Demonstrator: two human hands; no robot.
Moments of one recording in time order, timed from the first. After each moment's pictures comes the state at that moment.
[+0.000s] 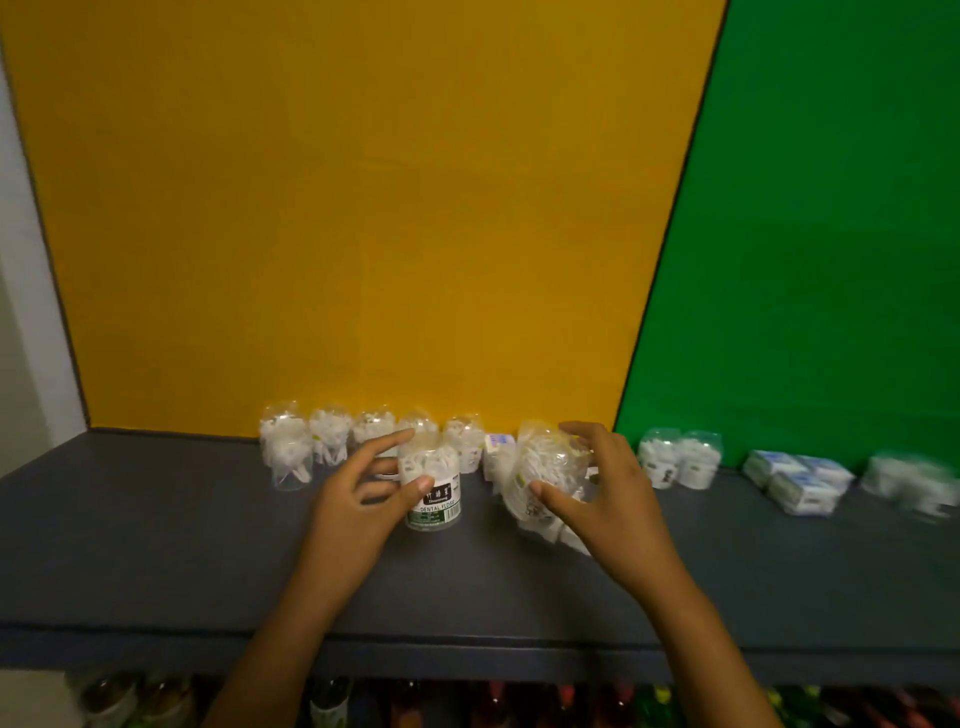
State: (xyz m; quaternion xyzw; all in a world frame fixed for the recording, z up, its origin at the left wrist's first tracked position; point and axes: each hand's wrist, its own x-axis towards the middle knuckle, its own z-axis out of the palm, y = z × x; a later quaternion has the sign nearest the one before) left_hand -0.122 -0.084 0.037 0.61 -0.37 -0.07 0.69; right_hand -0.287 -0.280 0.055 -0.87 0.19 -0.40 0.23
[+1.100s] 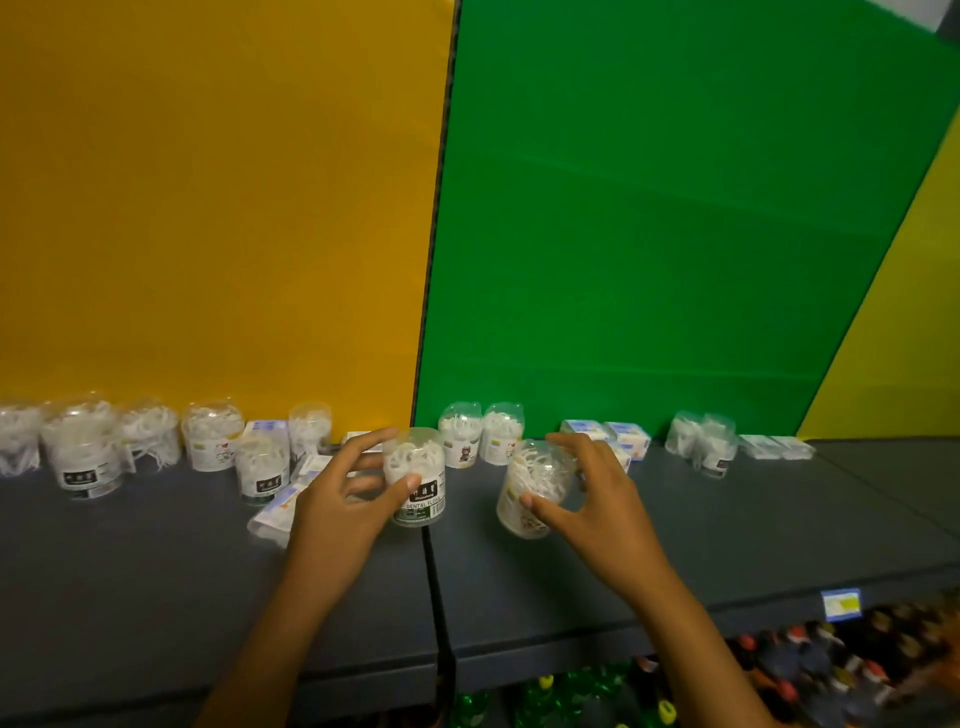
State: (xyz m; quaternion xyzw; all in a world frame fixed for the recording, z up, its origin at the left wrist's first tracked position) left_hand -0.286 -0.316 0.023 0.60 -0.39 -0.10 0.69; right_hand -0.480 -0.484 0.035 -0.87 0.28 -0.37 0.19
